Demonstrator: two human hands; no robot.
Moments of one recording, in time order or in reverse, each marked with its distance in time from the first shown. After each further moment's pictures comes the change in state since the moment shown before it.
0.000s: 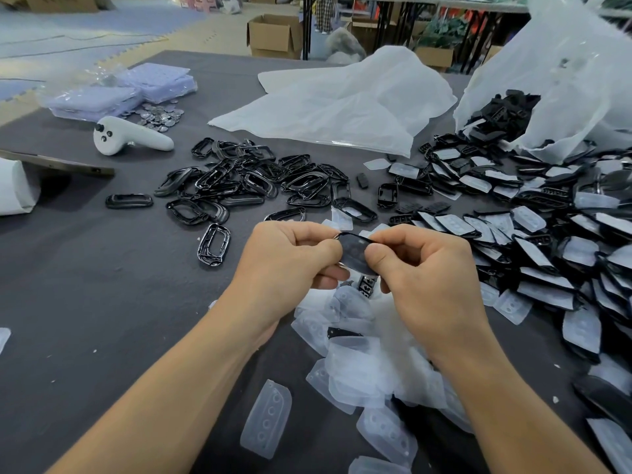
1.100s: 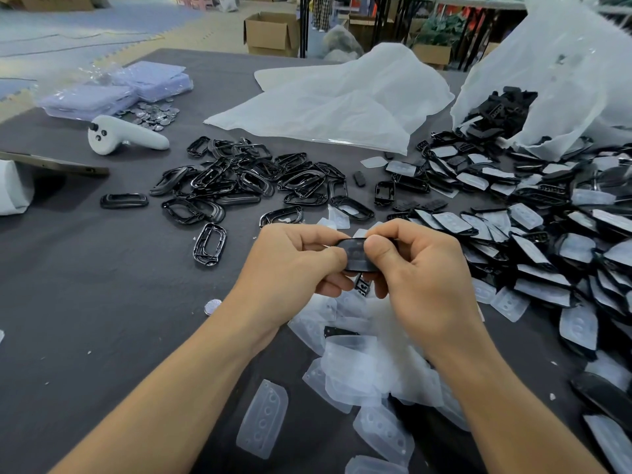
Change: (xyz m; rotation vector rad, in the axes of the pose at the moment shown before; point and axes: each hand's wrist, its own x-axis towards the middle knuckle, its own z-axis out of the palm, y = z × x) left_hand -0.004 -0.002 0.002 0.040 -0.116 0.065; right_hand 0.001 0.000 0.002 0.000 -0.054 -0.018
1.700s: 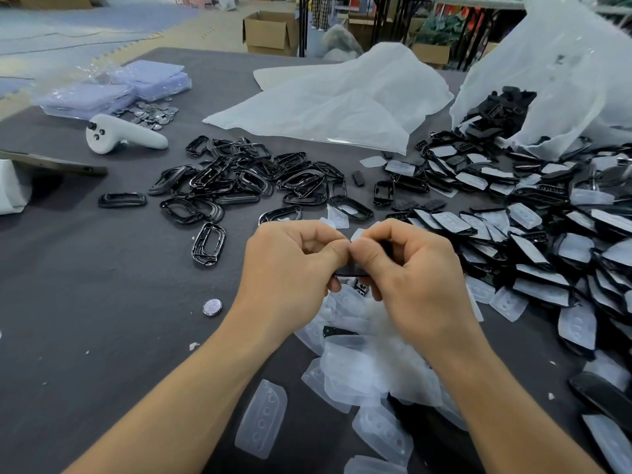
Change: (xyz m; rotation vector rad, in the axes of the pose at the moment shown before) left_hand 0.003 -0.006 0.005 0.182 0.168 0.176; right_hand -0.003 -0.006 0.001 0.009 -0.060 -0.020
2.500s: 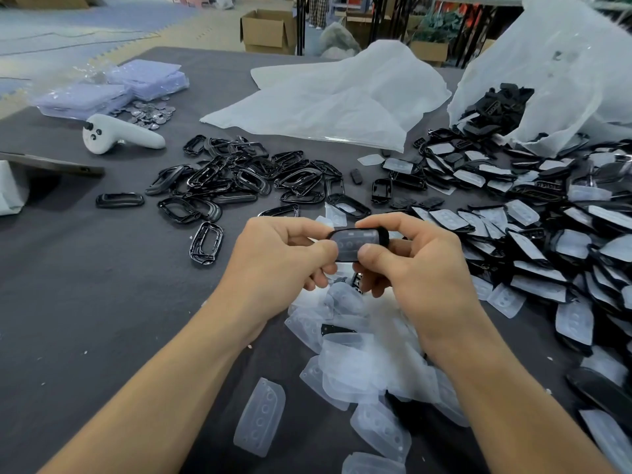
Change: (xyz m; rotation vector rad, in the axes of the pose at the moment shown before) left_hand 0.008 -0.002 -0.014 -0.090 -0.097 -0.152; right_hand 0.005 -0.002 -0.005 0.264 0.005 0.197
